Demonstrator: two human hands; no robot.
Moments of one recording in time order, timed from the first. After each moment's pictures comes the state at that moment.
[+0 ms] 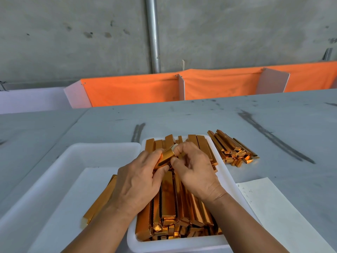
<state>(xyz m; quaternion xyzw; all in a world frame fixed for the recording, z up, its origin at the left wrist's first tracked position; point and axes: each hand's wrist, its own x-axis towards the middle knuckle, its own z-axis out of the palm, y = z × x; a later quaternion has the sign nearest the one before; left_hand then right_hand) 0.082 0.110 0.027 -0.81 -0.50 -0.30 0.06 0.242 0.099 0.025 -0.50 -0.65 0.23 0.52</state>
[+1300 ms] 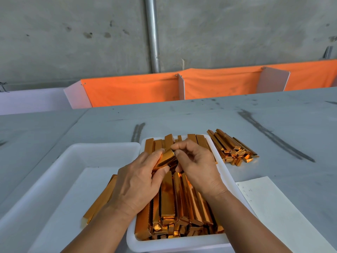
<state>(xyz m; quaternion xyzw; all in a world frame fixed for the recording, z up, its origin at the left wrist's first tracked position) 0.080 0.109 0.023 -0.82 -0.49 -0.30 0.02 0.245 0.100 0.026 -0.49 -0.58 0.31 0.57</state>
